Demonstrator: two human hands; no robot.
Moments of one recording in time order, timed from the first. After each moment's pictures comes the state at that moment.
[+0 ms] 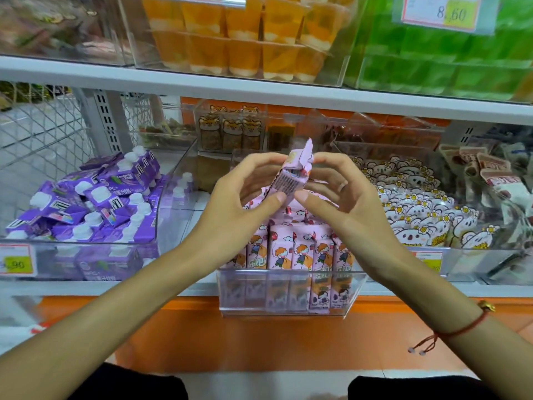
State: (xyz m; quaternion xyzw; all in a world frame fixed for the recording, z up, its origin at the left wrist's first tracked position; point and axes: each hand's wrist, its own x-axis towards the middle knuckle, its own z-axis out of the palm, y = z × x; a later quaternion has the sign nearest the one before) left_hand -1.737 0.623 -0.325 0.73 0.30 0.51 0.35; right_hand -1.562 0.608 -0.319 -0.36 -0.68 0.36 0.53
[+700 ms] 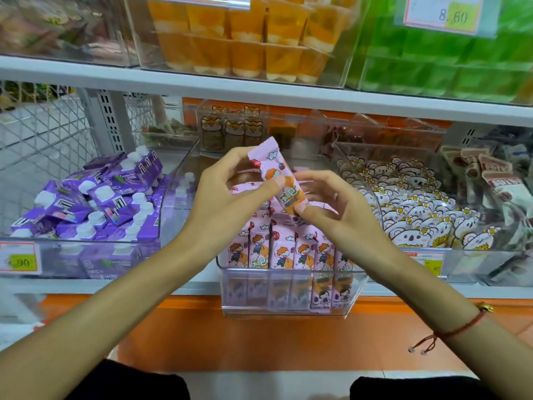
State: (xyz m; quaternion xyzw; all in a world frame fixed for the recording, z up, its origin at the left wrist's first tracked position) left_hand -1.740 0.622 -0.318 0.65 0.35 0.58 0.36; right_hand -1.562 0.614 -0.327 -0.41 -0.71 0.32 0.47
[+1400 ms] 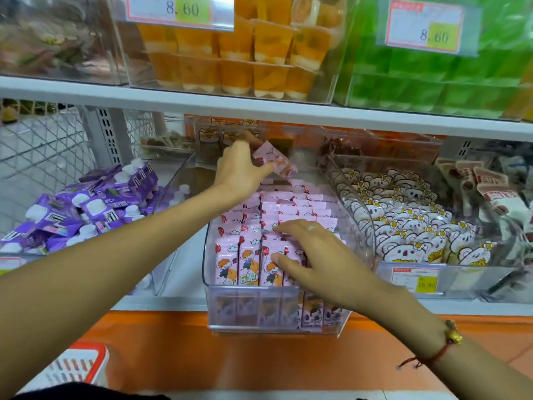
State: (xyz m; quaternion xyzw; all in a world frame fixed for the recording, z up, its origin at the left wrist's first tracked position) left_hand -1.711 0.731 -0.306 0.71 0.52 0.46 0.14; right_hand -1.556 0.620 -0.350 -0.50 -0.84 0.04 0.19
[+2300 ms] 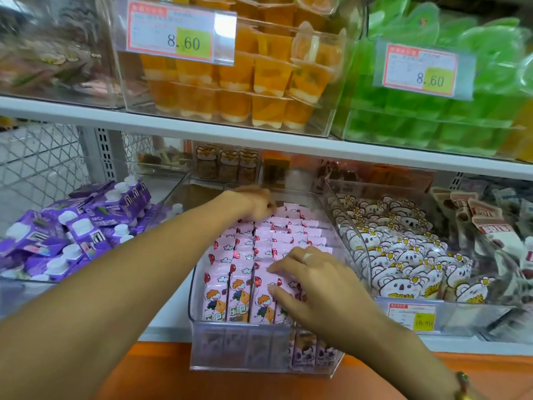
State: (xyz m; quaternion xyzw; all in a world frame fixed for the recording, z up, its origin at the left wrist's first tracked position) left_hand -1.689 0.795 -0.313 0.84 0.53 0.03 0.10; right_hand -1.552 0.616 -0.341 -0.49 -0.85 -0.06 0.15
